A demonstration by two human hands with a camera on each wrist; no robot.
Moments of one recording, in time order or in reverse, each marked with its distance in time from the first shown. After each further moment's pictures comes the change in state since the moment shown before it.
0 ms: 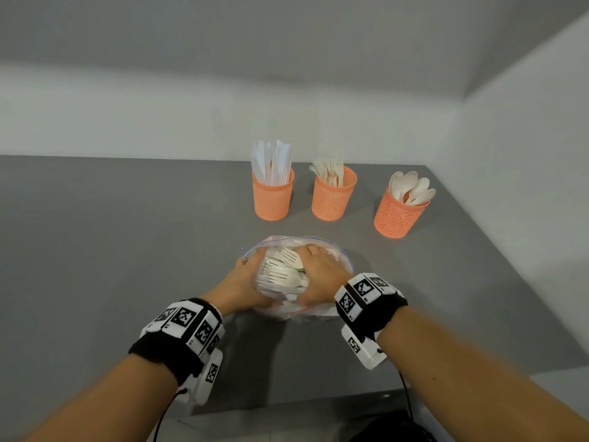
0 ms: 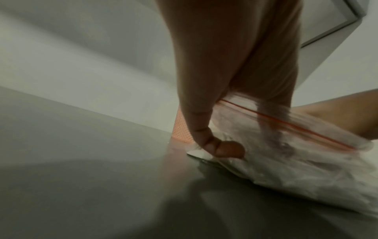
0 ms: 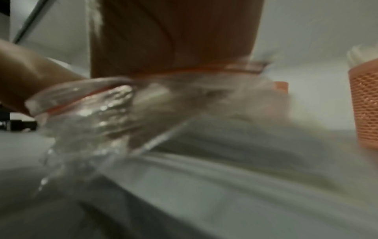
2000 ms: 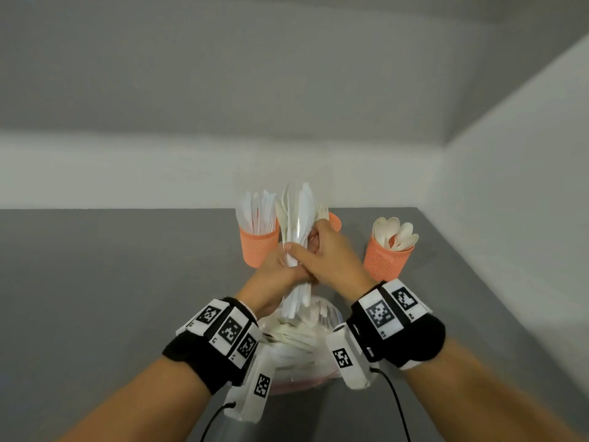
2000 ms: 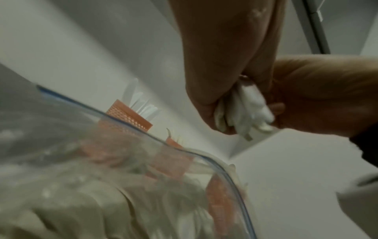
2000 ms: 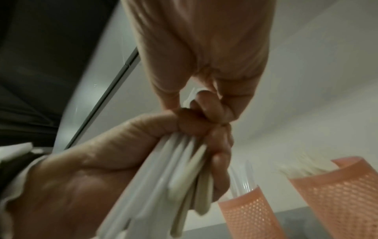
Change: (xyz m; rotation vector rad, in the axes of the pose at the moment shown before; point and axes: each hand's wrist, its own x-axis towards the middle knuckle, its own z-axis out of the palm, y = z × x) left_hand 0.023 0.140 -0.002 -0.824 0.060 0.289; right_hand -0.018 0.000 -0.113 0.651 0.483 0.016
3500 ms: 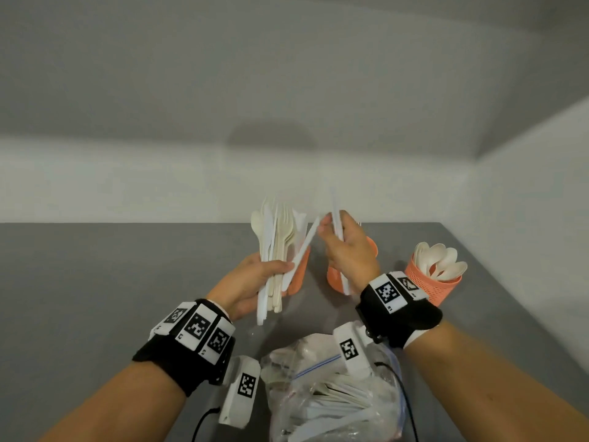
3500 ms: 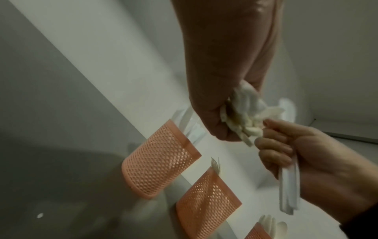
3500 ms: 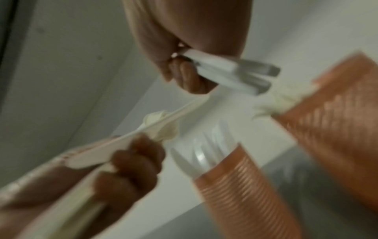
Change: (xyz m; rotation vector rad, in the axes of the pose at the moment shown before) left_hand 0.048 0.010 -0.117 -0.198 0.036 -0.243; right_hand 0.098 0.013 0.049 0.395 0.170 0.031
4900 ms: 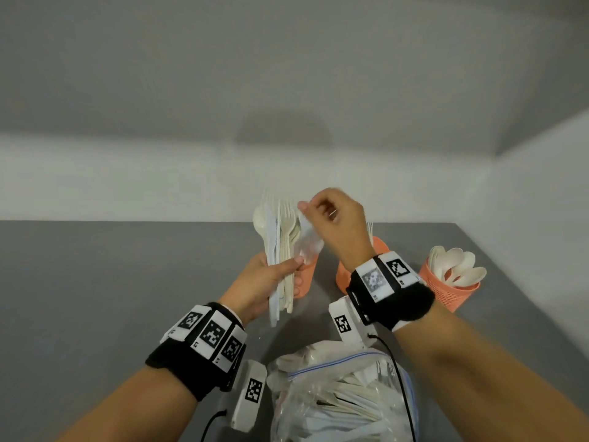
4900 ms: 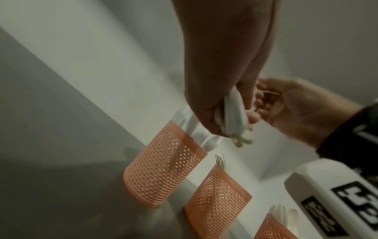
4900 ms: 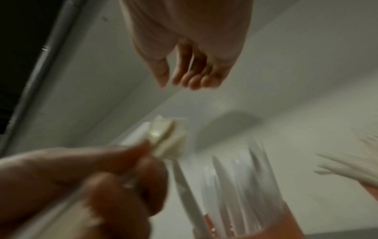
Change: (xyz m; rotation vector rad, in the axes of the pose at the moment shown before) left_hand 0.012 -0.006 -0.001 -0.011 0.036 0.103; right_hand 0.033 -0.021 0.025 -0.151 0.087 -0.324
